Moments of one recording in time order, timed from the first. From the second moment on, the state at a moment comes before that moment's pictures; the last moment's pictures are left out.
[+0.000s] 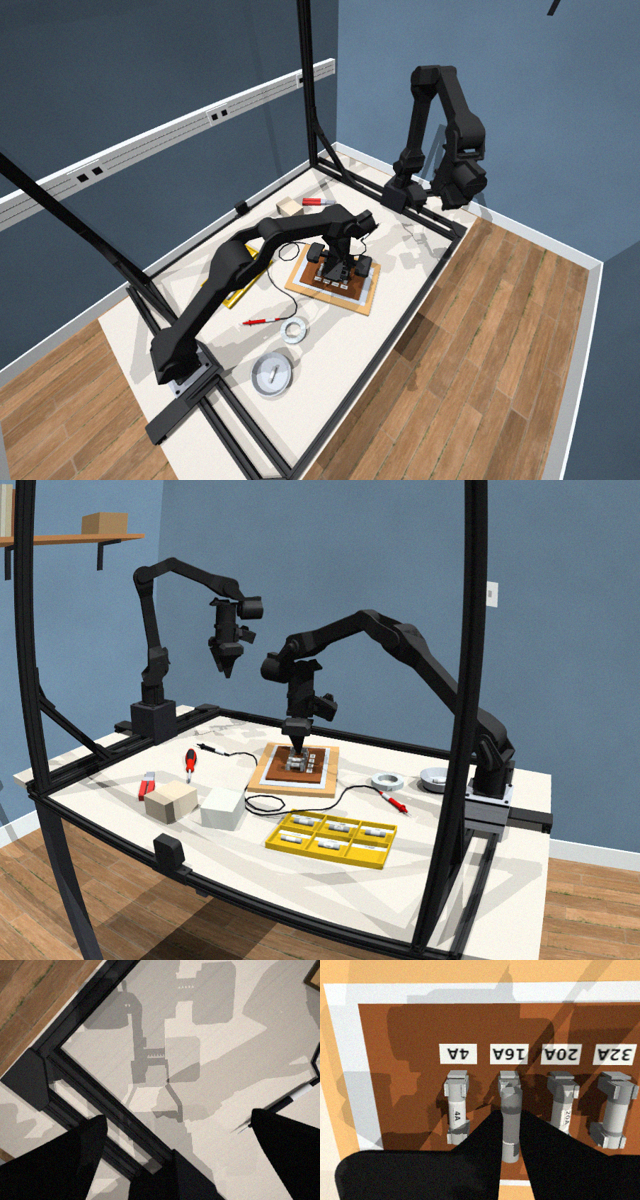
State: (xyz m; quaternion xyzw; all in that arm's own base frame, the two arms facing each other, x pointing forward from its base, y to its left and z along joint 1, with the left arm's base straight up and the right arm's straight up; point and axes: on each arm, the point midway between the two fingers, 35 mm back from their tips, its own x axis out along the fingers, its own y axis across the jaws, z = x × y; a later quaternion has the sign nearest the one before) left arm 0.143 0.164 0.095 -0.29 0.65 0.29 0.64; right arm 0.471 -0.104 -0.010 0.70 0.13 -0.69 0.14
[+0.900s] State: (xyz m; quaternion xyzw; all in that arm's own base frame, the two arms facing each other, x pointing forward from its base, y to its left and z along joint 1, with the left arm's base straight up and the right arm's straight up) left arm 0.143 0.164 0.095 -0.29 0.65 0.29 0.64; right arm 0.471 -0.104 -0.012 0.70 0.13 -0.69 0.14
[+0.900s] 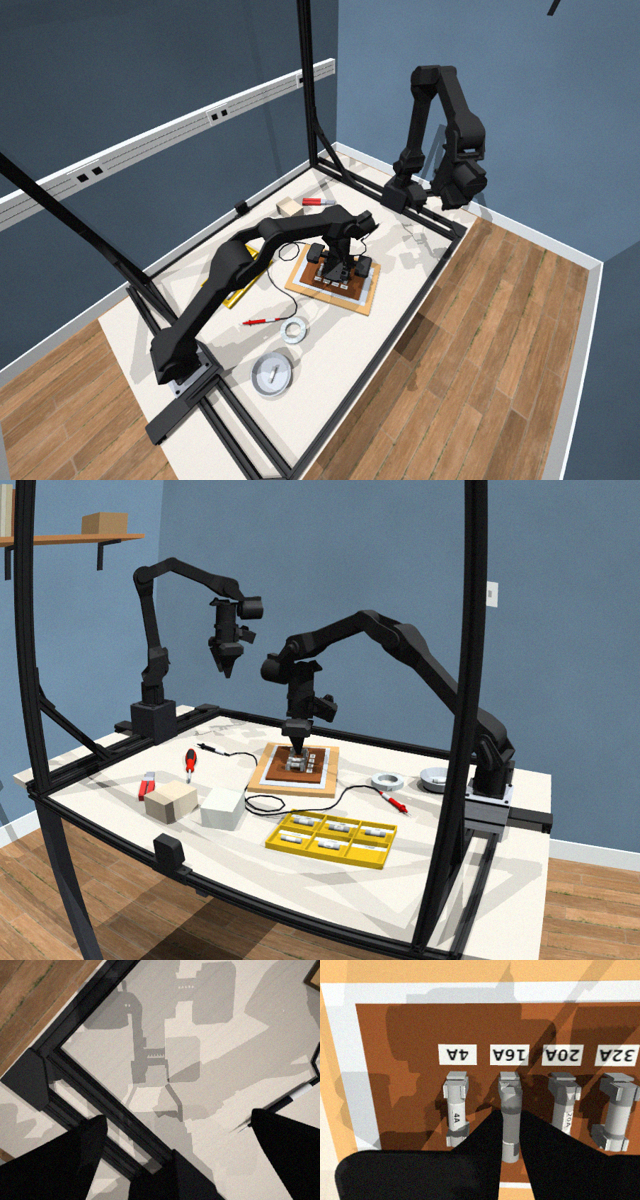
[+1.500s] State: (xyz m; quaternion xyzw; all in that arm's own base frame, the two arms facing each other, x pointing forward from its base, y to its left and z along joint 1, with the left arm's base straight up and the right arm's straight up) left arm 0.143 0.164 0.095 -0.29 0.65 0.29 0.64; right arm 0.470 -0.104 -0.013 0.70 0.13 -0.69 0.14
